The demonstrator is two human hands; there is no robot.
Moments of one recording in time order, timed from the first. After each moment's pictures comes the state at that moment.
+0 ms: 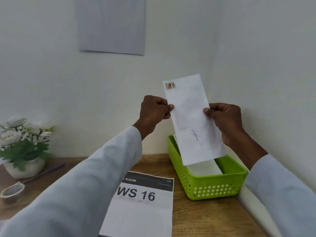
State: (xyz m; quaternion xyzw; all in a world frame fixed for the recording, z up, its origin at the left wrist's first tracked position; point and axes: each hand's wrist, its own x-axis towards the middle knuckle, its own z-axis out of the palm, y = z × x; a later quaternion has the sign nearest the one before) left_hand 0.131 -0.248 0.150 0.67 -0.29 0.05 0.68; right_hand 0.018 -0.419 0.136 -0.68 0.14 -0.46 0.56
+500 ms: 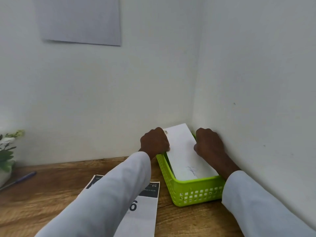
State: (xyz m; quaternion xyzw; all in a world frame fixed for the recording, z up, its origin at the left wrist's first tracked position) left_hand 0.157 -0.329 0.056 0.91 -0.30 0.04 0.29; right_hand 0.034 -0.452 0.066 -0.92 0.31 -0.23 -0.01
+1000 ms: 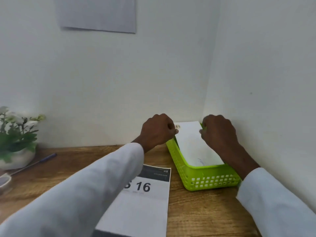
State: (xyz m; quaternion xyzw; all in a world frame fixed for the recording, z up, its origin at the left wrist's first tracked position) left_hand 0.141 -0.280 0.071 0.87 -0.38 0.14 0.28; right_hand 0.014 -0.420 0.080 -0.92 0.26 -0.29 -0.02
